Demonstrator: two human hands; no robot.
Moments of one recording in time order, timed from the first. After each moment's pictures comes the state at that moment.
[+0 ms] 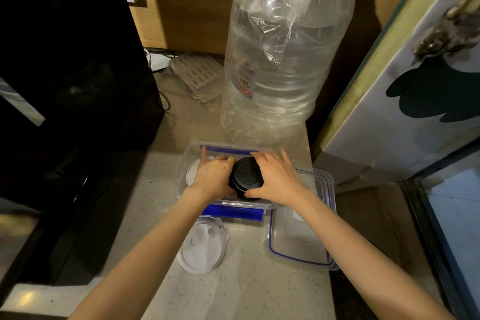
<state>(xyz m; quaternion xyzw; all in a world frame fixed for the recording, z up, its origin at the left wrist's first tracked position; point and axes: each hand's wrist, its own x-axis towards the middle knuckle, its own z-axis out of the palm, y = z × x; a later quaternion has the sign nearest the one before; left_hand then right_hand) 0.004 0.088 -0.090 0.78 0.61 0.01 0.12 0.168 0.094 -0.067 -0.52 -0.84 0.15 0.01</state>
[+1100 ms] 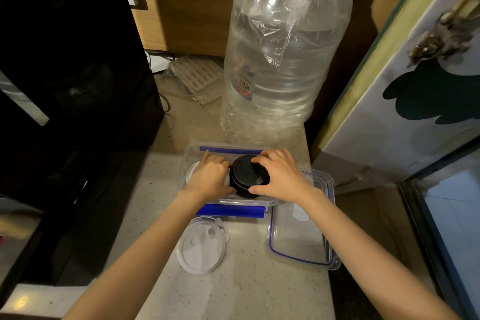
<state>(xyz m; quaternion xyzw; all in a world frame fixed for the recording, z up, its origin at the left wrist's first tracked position) -0.003 0.081 -0.084 0.78 0.61 0.06 0.14 0.181 0.097 -0.063 -0.51 -0.85 0.15 0.01</state>
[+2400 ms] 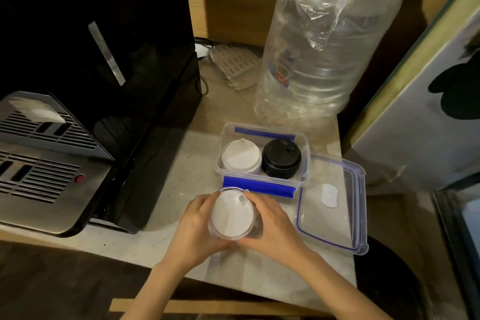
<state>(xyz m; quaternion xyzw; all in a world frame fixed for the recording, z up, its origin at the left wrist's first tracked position) -0.045 -0.090 -0.094 0.64 0.68 0.26 0.24 0.129 -0.043 -0.093 -0.46 -0.80 0.36 0.14</state>
